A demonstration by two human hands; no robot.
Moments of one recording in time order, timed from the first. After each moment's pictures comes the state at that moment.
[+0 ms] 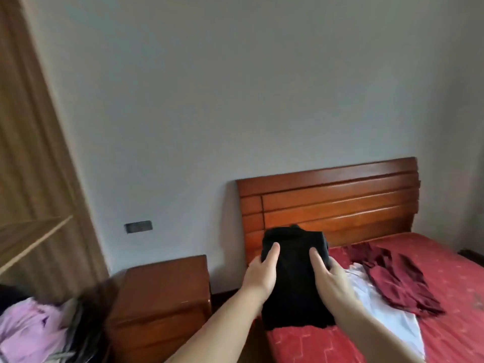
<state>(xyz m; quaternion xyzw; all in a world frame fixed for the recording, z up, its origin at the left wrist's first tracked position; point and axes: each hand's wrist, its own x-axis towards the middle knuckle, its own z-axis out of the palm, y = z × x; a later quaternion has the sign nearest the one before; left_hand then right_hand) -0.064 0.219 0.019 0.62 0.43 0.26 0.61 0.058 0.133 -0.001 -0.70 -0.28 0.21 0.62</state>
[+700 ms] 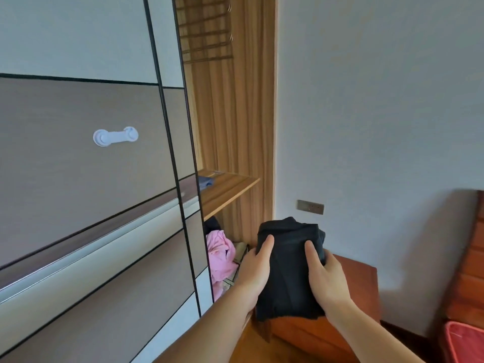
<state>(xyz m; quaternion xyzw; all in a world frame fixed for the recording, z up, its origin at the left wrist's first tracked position) -0.442 0.430 -0.023 0.37 0.68 0.45 0.44 -0.302 0.429 -0.029 -0.55 -0.51 0.44 0.50</state>
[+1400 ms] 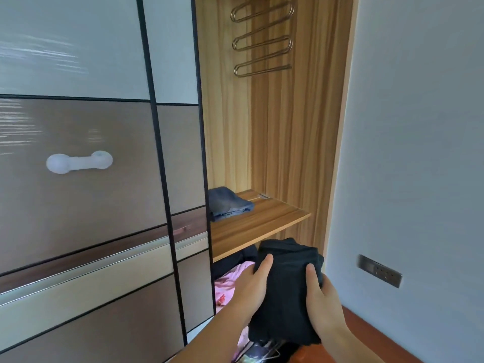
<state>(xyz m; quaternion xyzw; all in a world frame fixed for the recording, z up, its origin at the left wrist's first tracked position) -0.469 0.633 -0.012 0.27 0.71 0.54 0.35 -0.341 0.698 -0.031 -0.47 -0.59 0.53 0.38</state>
